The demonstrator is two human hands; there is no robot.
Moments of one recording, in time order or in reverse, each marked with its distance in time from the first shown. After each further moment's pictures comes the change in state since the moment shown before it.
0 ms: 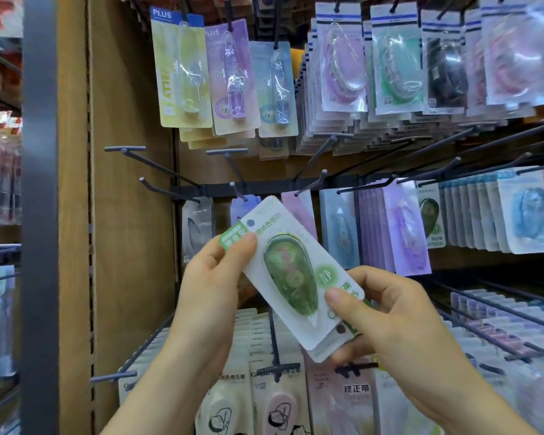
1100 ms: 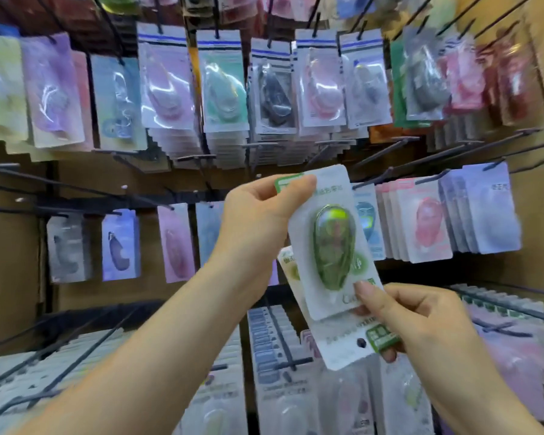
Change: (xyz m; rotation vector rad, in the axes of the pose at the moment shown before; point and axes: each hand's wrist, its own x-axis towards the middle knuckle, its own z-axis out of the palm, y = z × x) left_hand 0.001 -0.005 0.263 -0.038 -0.258 0.109; right_hand -0.043 -0.017 -0.225 -0.101 0.289 -0.020
